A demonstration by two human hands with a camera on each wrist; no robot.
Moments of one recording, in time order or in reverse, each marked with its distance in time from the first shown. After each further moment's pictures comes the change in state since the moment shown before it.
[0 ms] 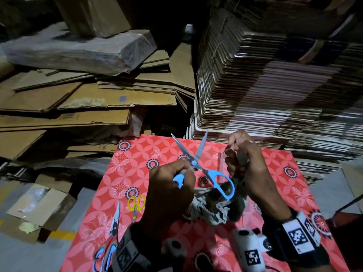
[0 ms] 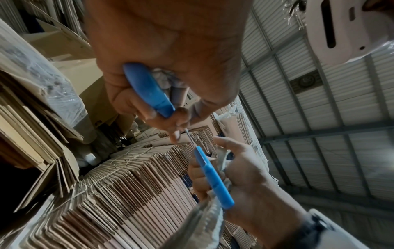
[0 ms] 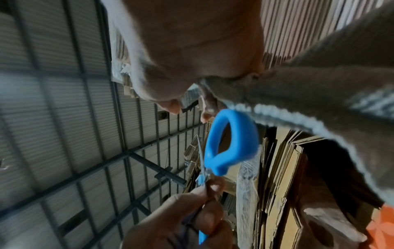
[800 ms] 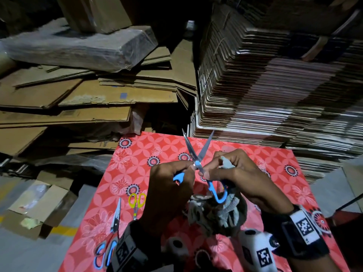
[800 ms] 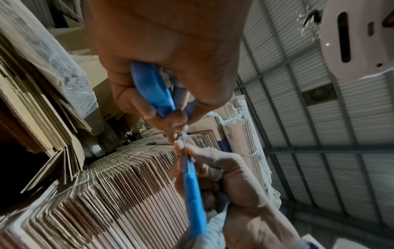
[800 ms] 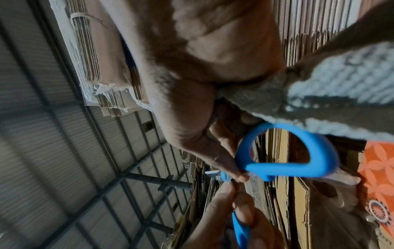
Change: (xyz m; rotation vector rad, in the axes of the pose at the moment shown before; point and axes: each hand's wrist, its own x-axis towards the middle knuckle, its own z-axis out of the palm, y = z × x) left_hand 0.001 0.000 -0.002 -0.024 -0.029 0.035; right_hand -0.004 0.002 0.001 -0.256 -0.321 0.182
